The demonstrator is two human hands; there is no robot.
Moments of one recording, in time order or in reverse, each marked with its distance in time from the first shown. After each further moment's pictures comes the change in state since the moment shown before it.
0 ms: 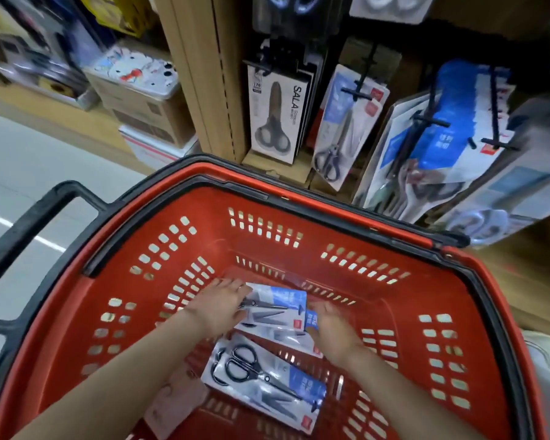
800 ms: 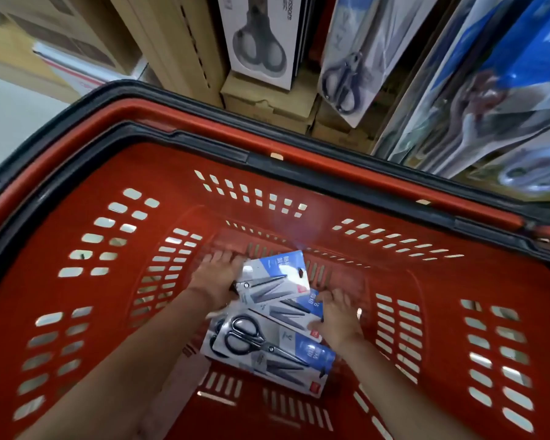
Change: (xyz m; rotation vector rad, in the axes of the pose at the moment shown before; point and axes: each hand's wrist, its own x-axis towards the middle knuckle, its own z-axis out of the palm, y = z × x) left_hand 0.065 -0.023 0.078 0.003 -0.155 -0.124; right_hand 0.029 0.038 0.080 -0.051 -0.125 0.220
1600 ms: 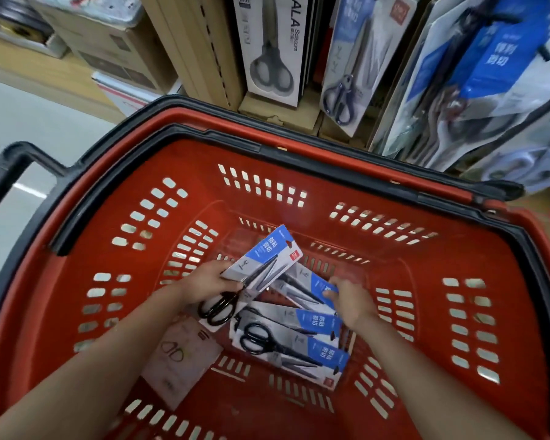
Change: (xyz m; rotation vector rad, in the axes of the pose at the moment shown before) left_hand -0.063 -0.019 -0.023 -0.959 -0.080 -0.079; right_hand -0.027 -0.003 -0.055 0.207 0.042 -0.018
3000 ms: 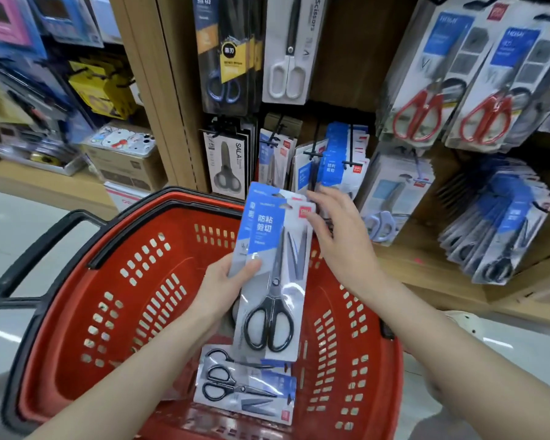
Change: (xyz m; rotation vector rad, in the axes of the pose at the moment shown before) left_hand -0.160 0.173 0.064 -0.730 0.399 0.546; right_hand -0.209 -0.073 -0.179 0.230 0.899 -0.666
